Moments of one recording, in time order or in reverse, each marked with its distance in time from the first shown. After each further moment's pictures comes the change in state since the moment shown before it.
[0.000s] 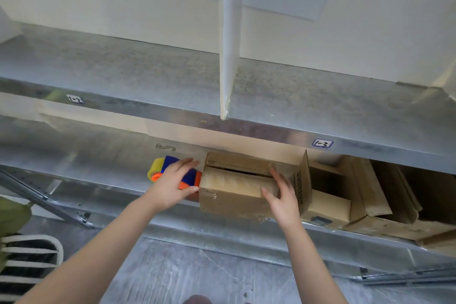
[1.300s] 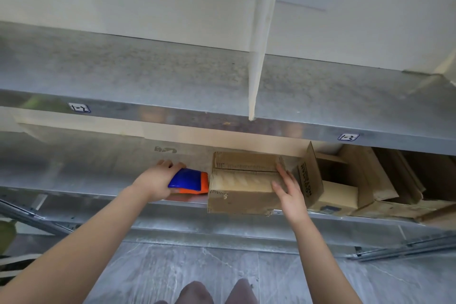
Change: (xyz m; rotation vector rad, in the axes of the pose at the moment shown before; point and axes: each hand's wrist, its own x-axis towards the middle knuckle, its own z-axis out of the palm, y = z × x) left_hand 0.031 -0.064 -0.034 0.448 -0.240 0.082; right_hand -0.002 0.000 0.026 0.047 0.065 0.054
